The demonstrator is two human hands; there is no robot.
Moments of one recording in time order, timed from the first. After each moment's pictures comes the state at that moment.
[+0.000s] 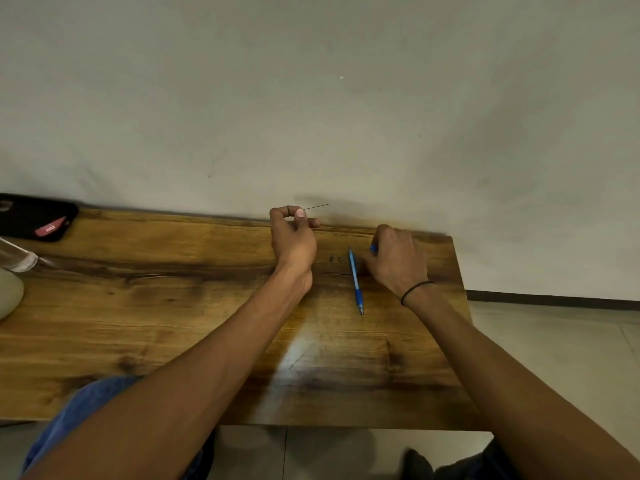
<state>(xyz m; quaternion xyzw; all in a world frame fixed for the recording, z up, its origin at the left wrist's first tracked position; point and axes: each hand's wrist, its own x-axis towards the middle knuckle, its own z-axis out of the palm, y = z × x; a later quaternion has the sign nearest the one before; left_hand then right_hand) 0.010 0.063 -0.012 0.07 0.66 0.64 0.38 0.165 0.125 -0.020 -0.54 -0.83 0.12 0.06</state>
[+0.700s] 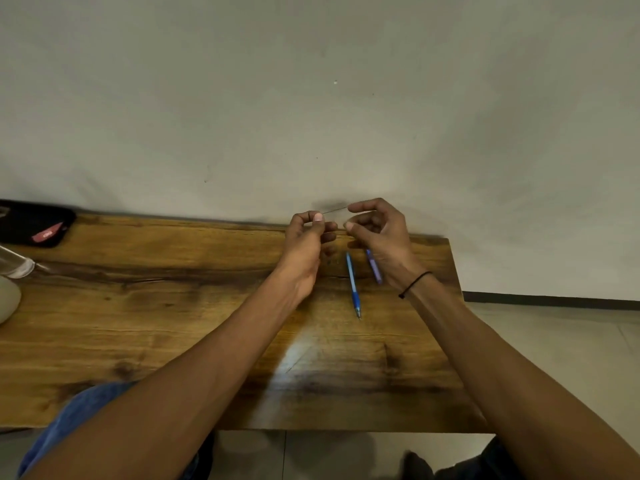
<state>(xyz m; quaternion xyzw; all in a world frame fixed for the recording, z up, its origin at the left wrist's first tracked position) 0.017 0.061 -0.004 0.08 0.58 0.62 0.52 0.147 0.129 0.003 -0.46 -0.61 0.56 0.32</state>
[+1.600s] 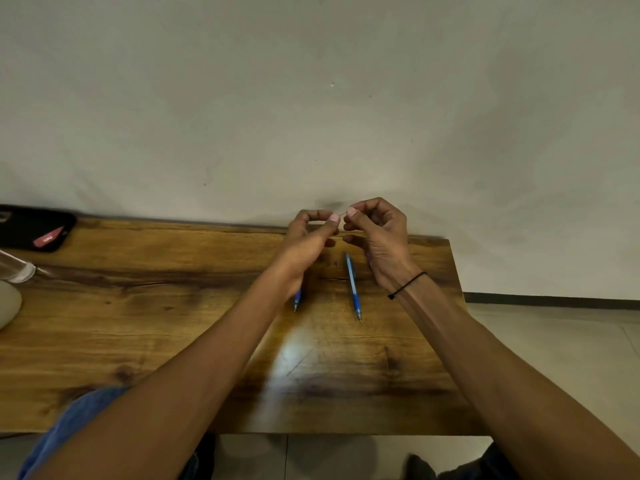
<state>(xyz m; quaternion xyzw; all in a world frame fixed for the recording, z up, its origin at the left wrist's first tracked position) 0.002 0.058 0.000 0.23 0.63 0.53 0.52 0.134 0.123 0.008 -0.42 -0.49 0.64 0.41</state>
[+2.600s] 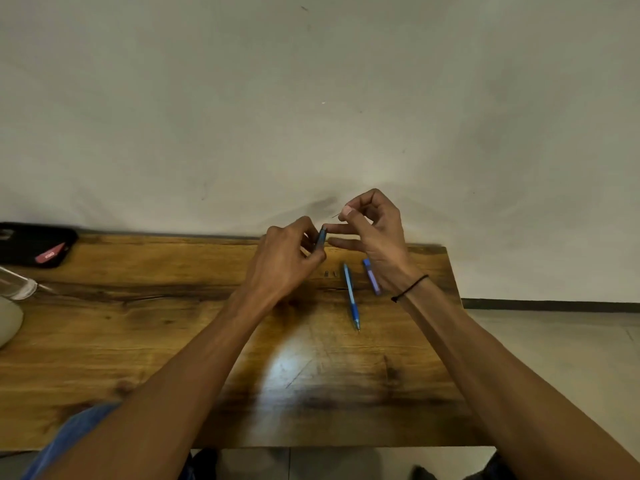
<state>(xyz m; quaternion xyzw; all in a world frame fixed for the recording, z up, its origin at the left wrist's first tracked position) -0.021 0.040 0.010 0.57 0.74 0.31 0.16 0.130 0.121 0.040 -0.40 -0.56 0.61 0.38</state>
